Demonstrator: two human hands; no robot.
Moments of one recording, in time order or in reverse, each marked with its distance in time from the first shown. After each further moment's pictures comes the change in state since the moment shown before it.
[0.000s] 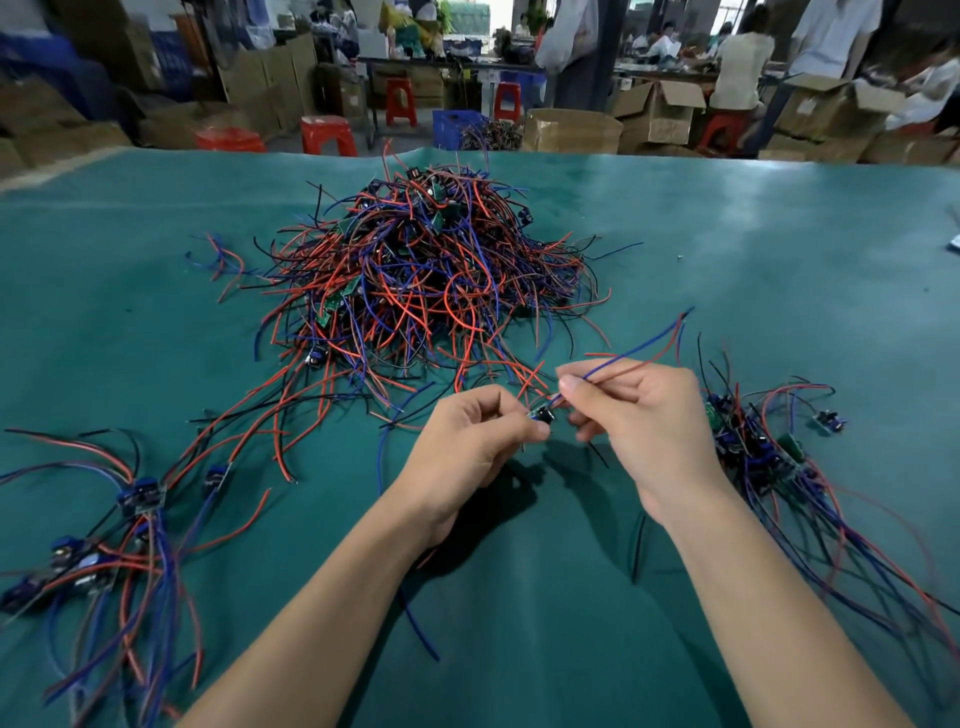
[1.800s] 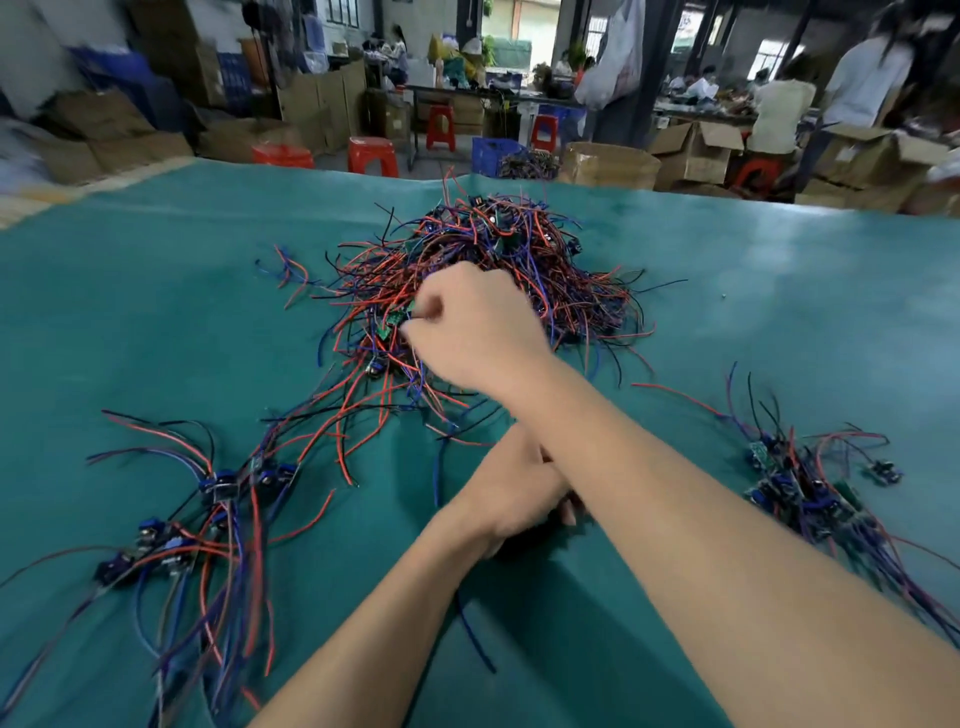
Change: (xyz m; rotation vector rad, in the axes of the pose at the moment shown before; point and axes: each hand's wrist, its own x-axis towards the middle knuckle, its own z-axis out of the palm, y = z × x) left_hand -0.009 0.005 -0.005 0.303 -0.084 -0.002; right_hand 0.042 -0.083 0.161 -0.981 -0.307 -0.332
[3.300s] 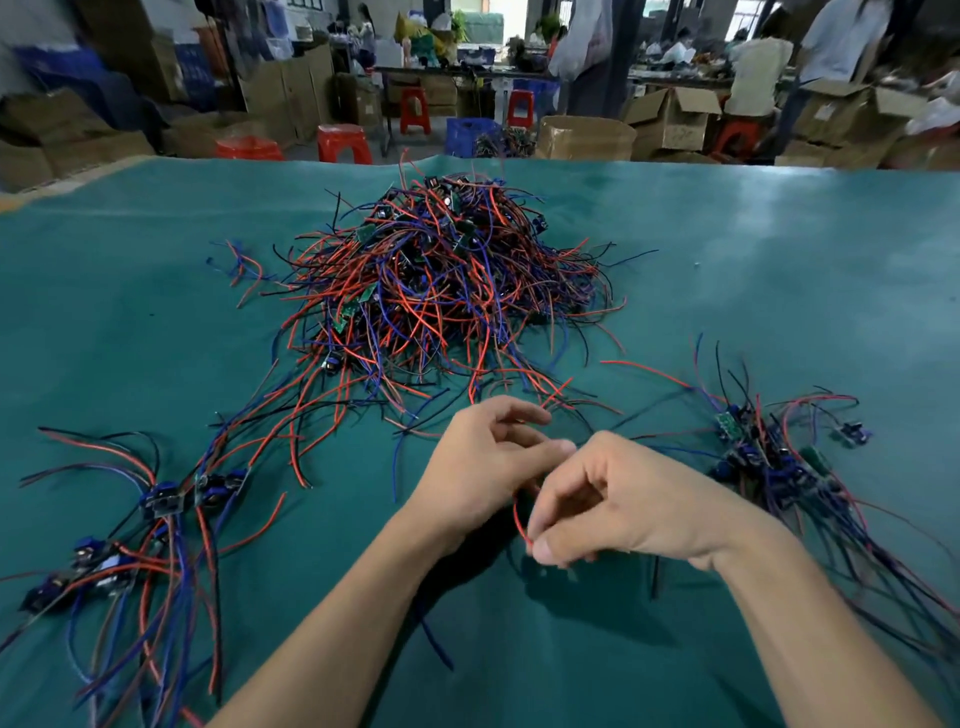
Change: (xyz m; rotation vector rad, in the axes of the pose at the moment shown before) left_hand 0.010 -0.011 0.006 -0.189 0.112 -0.014; right_hand -0.132 0.135 -0.024 0.747 -0.637 0.102
